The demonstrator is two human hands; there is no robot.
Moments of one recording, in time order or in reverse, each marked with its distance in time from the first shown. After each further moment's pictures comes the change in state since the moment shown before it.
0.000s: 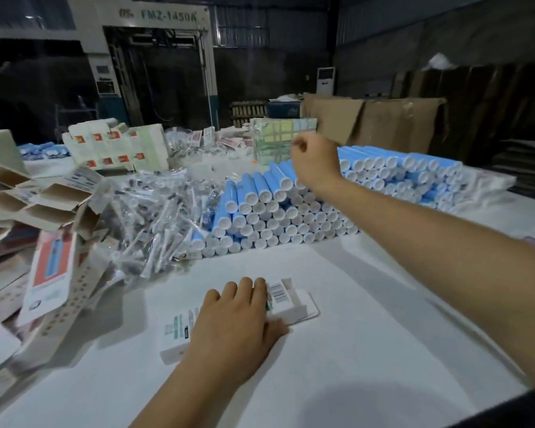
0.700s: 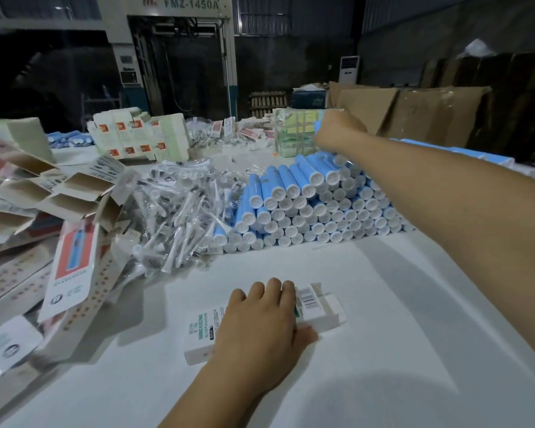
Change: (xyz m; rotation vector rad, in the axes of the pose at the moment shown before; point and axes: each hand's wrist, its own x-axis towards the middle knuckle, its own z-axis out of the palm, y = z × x) left_hand 0.004 -0.001 0.003 -0.078 0.005 0.024; right_hand 0.087 0.018 0.027 -0.624 -0.230 0.084
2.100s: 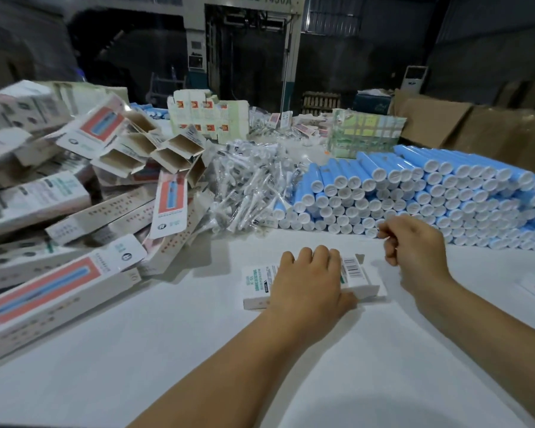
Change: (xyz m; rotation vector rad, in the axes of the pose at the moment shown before) left_hand -0.010 0.003 -0.008 -0.089 0.128 -0.136; right_hand -0.225 0.016 0.040 1.263 -0.022 0.175
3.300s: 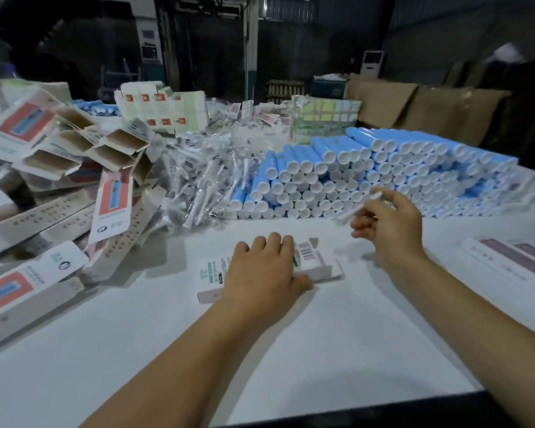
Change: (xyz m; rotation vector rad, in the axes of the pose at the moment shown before) left_hand 0.002 0.000 0.007 0.040 -0.016 0.014; right_hand 0.001 -0.009 -0.032 0.233 0.171 0.094
